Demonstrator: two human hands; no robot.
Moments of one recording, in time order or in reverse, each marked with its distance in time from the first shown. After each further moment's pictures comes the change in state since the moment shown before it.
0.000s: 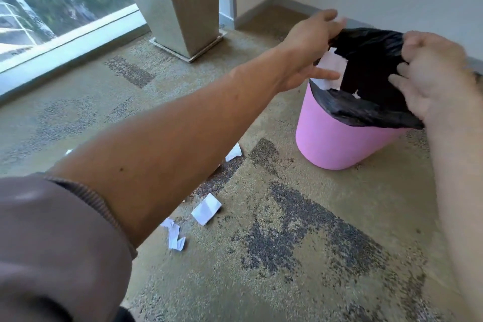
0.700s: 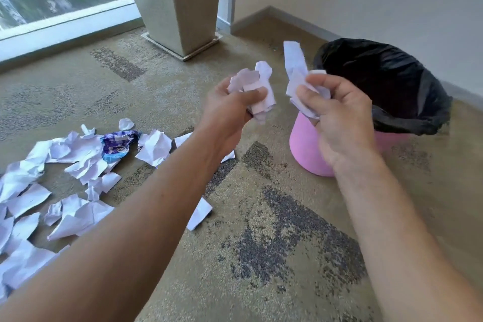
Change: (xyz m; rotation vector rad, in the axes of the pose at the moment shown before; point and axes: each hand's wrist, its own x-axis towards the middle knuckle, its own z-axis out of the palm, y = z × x) left_hand -0.080 -0.089 -0.083 -0.389 0.398 0.095; right_hand -0.113 0.037 0.088 0.377 -0.230 -0.079
